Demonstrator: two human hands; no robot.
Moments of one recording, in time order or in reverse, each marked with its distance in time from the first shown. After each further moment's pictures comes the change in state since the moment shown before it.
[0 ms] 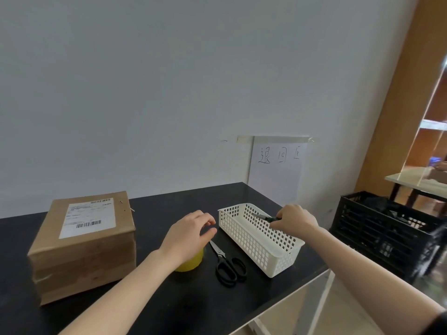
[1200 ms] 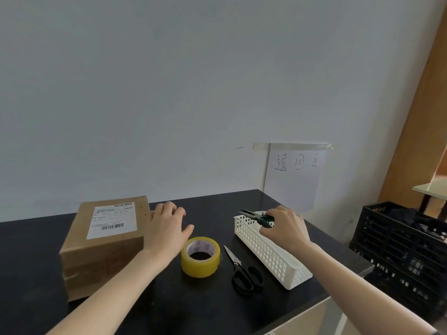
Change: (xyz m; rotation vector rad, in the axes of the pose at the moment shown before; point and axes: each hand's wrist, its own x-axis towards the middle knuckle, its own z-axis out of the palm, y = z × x) left_hand -0.015 -0.046 -0.043 0.424 0.224 -0.279; right_hand 0.001 -0.049 0.031 0.051 0.281 -0.244
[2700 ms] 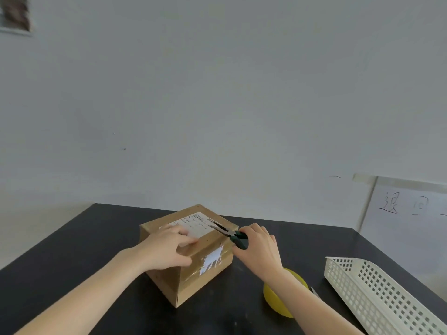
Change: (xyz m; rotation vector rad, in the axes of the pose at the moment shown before) left_hand -0.050 -0.159 -0.118 -0.014 -0.589 -0.221; right_hand 0.006 -0.239 0.084 0.317 -0.089 -0.444
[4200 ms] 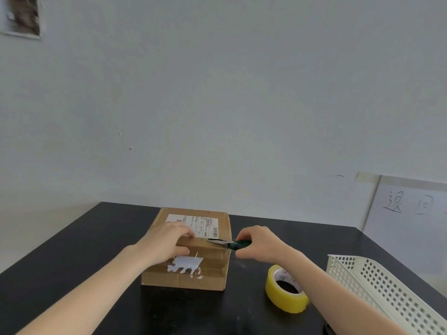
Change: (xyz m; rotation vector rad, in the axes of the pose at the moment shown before) left_hand 0.003 -0.019 0.007 0.015 0.176 0.088; right_hand 0.008 -0.009 -0.037 0.173 -0.481 -0.050
